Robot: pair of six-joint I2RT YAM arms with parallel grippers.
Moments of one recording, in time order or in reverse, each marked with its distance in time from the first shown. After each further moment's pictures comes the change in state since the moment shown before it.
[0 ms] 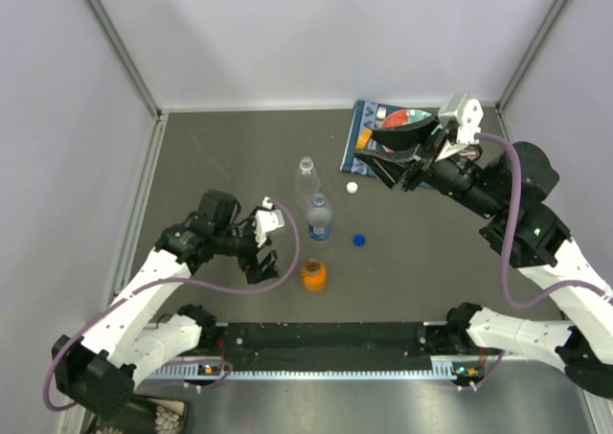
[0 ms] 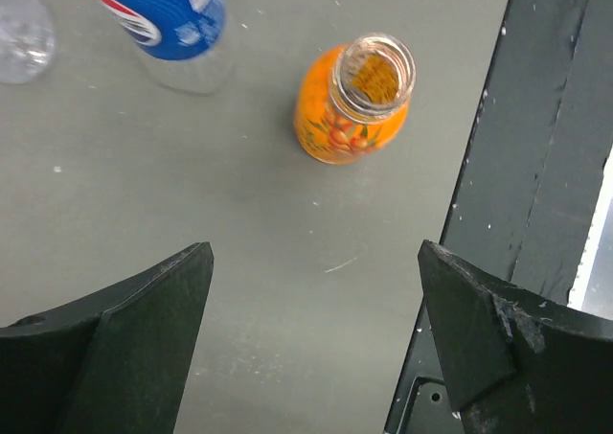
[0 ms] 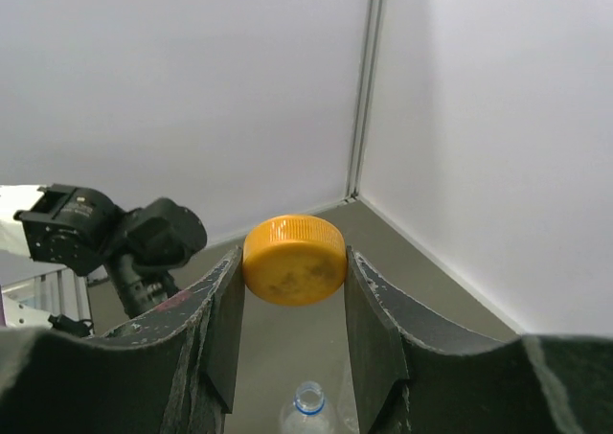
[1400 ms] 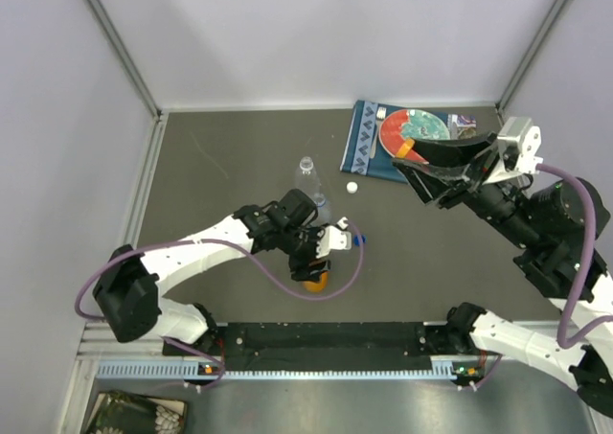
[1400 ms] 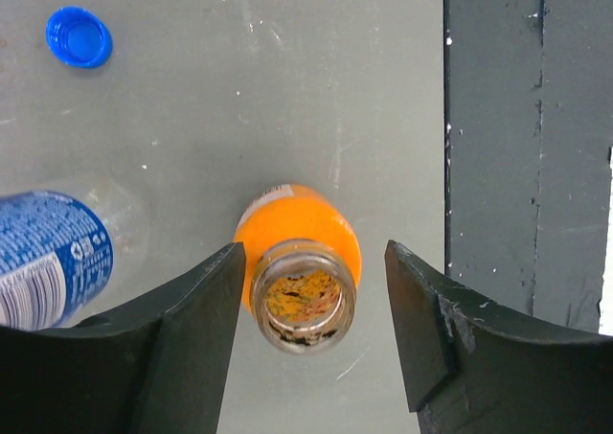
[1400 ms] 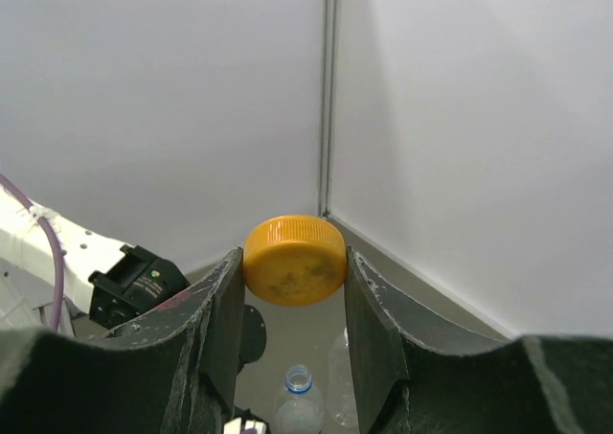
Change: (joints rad) left arm -0.426 0.454 0.166 0.145 -0.130 0.048; right arm 0.000 -0.179 -0.089 -0.021 0.106 0.023
